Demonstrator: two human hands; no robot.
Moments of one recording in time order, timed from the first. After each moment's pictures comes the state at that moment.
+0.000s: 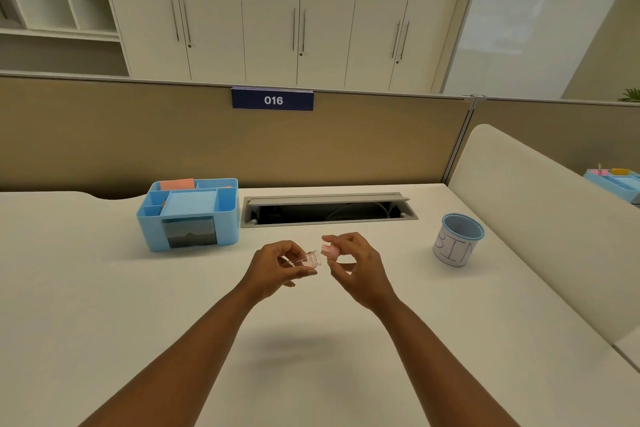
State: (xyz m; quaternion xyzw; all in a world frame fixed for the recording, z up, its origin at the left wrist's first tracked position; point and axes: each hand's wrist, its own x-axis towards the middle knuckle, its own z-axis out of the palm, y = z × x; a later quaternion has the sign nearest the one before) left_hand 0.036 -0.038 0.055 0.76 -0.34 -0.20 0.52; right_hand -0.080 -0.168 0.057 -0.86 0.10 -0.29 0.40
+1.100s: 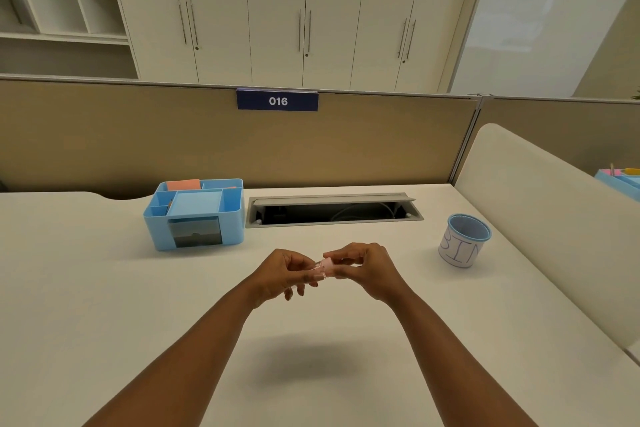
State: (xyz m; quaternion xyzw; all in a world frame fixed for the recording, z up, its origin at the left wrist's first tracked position) left_hand 0.032 -0.035 0.062 0.73 -0.36 -0.33 0.48; right_hand -0.084 -0.180 0.072 -0.86 0.12 -0.16 0.47
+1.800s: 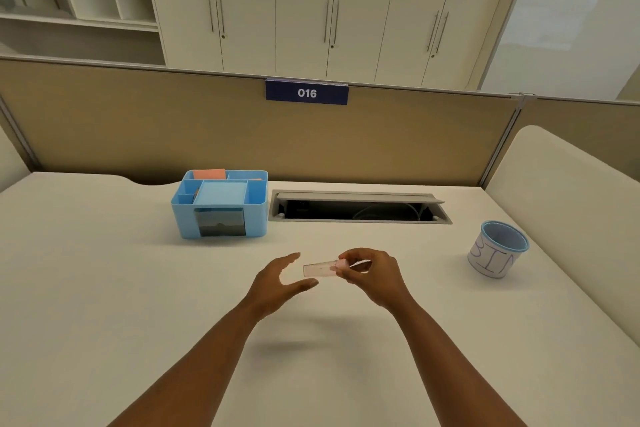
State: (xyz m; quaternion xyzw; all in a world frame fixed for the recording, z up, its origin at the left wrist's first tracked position) left_hand 0.054 -0.004 0.012 0.83 -0.27 -0.21 0.44; right_hand -0.053 -0.164 0.046 -0.84 0.22 -0.16 0.47
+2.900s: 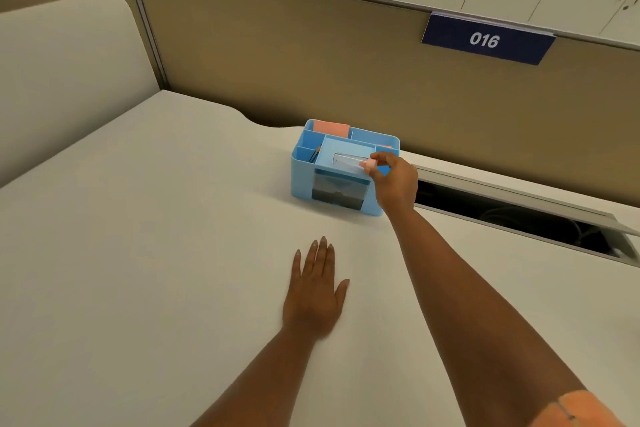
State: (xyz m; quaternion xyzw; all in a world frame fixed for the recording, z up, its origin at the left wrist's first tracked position) left_hand 0.114 0.081 -0.085 0.97 -0.20 -0.01 0.11; right_hand 0.206 -0.072 0.030 -0.85 0.20 -0.24 0.44
